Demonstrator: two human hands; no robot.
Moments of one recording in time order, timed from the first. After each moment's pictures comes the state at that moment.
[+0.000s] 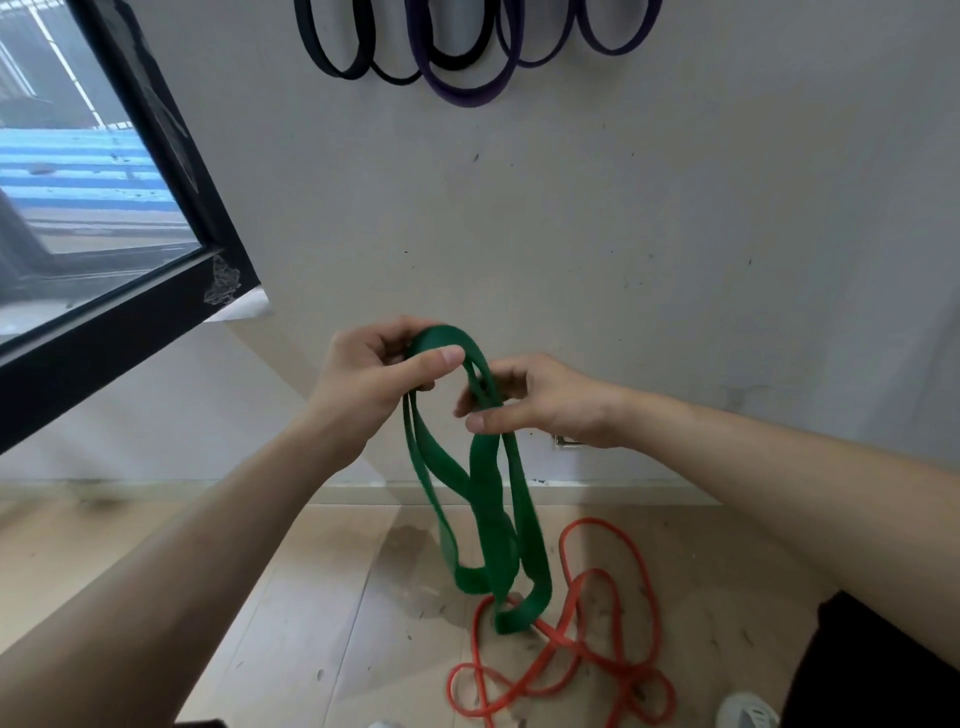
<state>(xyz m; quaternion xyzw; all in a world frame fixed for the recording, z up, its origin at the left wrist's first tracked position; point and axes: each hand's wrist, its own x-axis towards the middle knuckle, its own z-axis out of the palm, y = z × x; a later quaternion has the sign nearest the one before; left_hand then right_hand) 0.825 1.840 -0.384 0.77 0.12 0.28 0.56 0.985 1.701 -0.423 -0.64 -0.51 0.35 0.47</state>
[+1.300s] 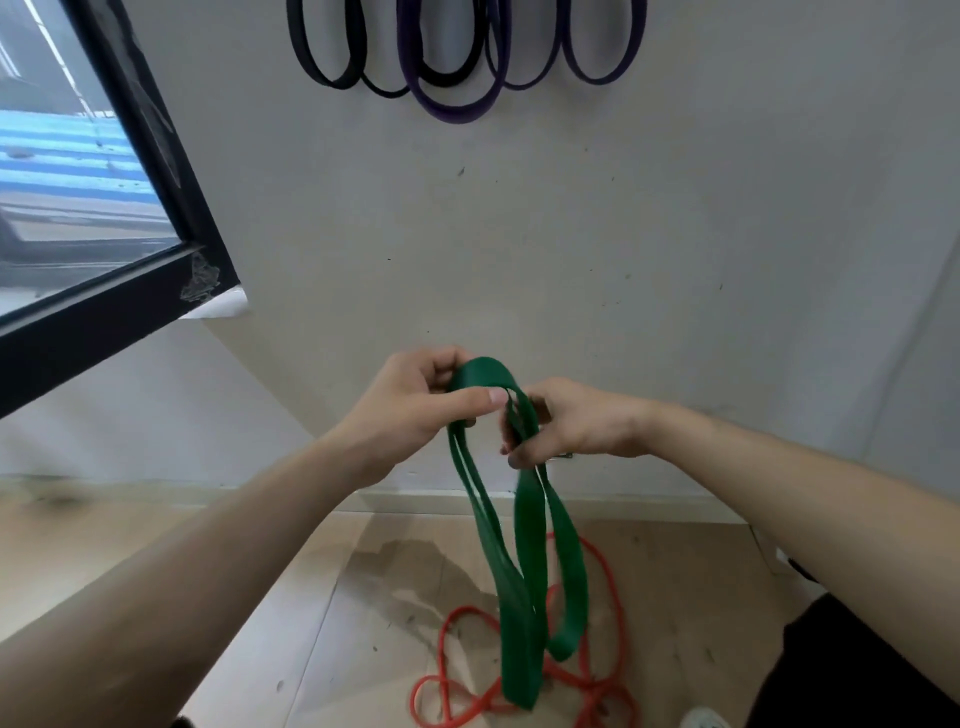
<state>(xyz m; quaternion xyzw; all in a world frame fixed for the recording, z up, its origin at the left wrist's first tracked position) 0.850 1.805 -0.395 0.79 0.08 0.17 0.59 1.012 1.662 -0.417 -0.70 -0.53 0.34 0.33</state>
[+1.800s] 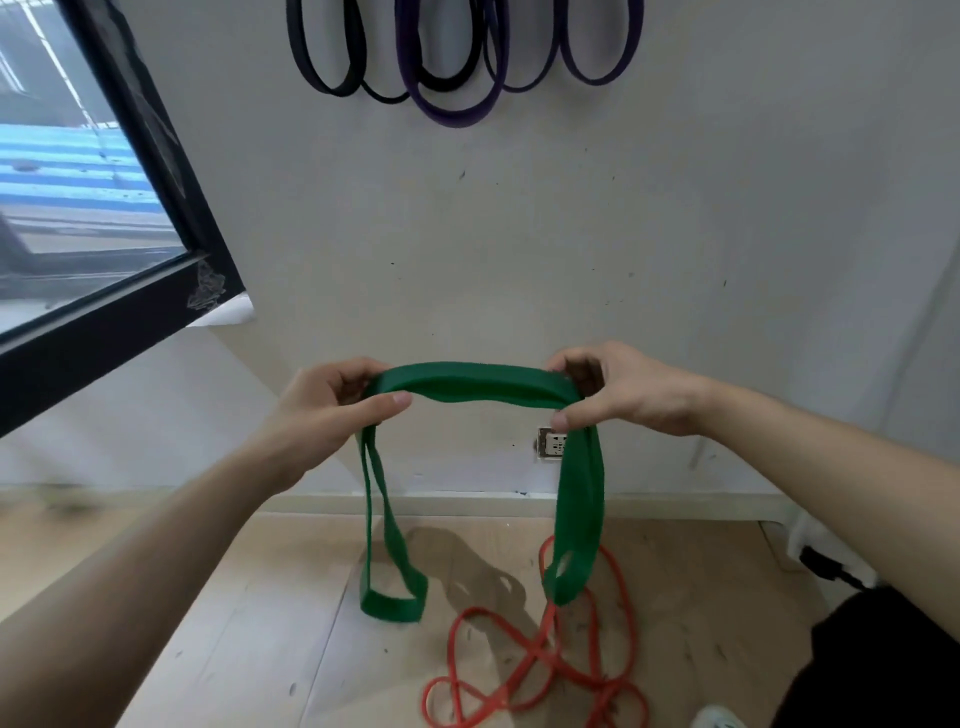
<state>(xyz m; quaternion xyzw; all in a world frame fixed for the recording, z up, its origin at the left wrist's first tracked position) 0.806 1.867 -0.401 0.81 0.15 0.20 0.52 1.040 1.634 -0.404 -0.69 -0.49 0.32 0.42</state>
